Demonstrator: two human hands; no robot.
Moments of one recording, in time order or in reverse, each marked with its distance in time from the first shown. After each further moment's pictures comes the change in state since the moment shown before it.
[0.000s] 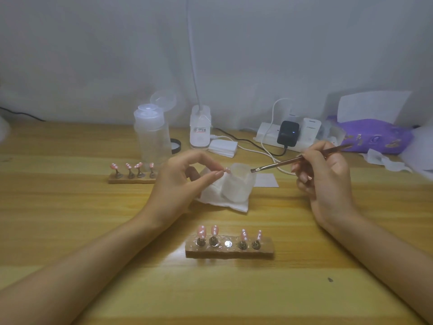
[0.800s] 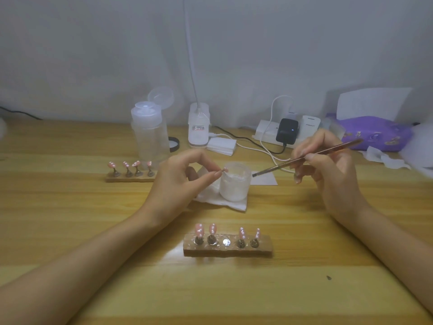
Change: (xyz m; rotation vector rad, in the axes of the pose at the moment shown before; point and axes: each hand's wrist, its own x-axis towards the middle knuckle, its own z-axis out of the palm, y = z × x) left_hand 0.000 -0.004 0.001 0.051 -0.017 -0.008; right_hand 0.011 -0.005 -0.019 -0.110 -0.375 -0.276
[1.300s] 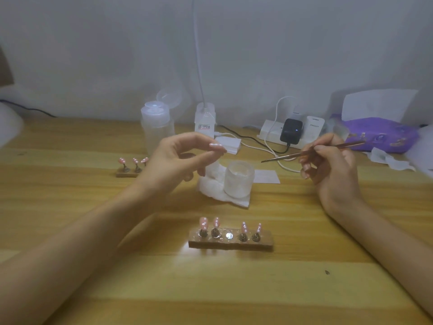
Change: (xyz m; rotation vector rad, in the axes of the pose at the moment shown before) left_hand 0.005 0.035 -0.025 -0.225 -0.063 -0.184; right_hand 0.003 0.010 0.000 0.212 0.238 0.161
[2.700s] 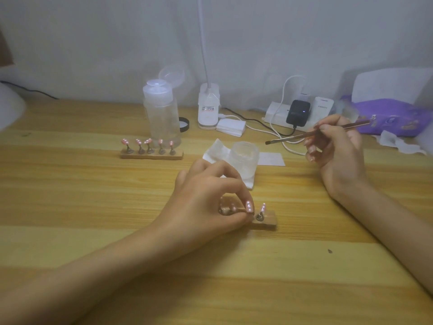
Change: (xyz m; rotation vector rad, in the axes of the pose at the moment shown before) left_hand -0.064 0.003 0.044 0.679 -0.167 0.121; right_hand -0.002 -0.001 0.004 -0.017 0.030 0.043
